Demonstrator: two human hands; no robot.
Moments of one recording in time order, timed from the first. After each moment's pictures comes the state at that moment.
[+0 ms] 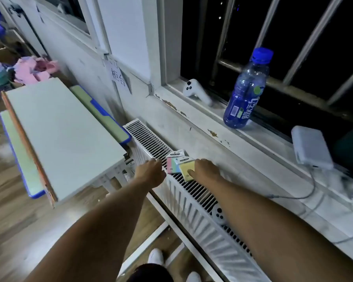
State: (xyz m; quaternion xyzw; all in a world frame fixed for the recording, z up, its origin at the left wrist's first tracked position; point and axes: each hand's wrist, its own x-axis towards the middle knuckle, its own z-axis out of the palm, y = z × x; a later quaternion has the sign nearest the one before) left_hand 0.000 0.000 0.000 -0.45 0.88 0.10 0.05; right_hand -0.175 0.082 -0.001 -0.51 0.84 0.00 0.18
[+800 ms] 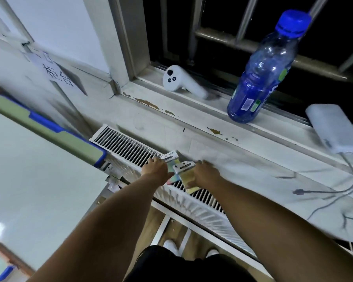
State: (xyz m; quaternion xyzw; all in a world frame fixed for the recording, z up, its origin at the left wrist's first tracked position) left_hand -0.068 -0.104 -0.067 -0.31 0.92 0.09 0.23; right_hand -0.186 0.025 -0.074 -0.33 0.90 0.05 0.30
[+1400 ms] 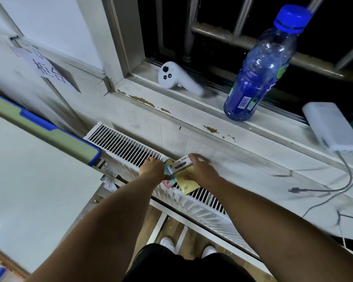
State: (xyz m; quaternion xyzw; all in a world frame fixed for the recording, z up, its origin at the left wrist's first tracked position) left_hand -0.077 -0.104 -0.073 -0.34 0.90 0.14 0.25; right_hand -0.189 0.040 -0.063 -0.36 0.87 -0.14 0.32
